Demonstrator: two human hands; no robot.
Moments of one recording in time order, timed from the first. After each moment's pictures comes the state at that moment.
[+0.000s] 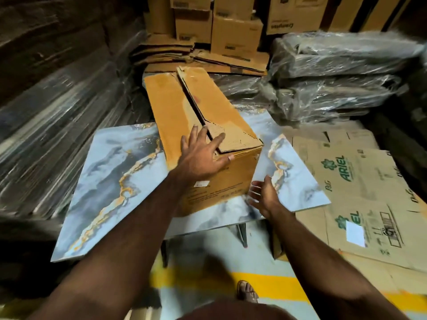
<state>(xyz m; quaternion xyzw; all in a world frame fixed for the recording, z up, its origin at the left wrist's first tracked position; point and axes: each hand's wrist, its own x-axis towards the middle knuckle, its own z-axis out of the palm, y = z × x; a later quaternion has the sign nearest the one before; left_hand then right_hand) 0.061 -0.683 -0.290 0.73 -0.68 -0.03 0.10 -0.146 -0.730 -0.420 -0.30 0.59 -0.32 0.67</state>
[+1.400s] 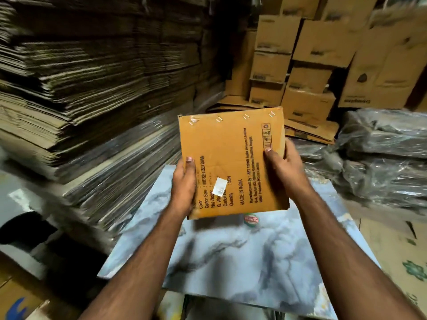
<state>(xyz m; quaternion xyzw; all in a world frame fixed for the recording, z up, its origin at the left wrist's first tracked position) 0.180 -0.633 -0.238 0.61 -0.24 -0.20 0.73 -0.006 -0.781 -0.189 -0.67 0.32 -0.41 0.53</state>
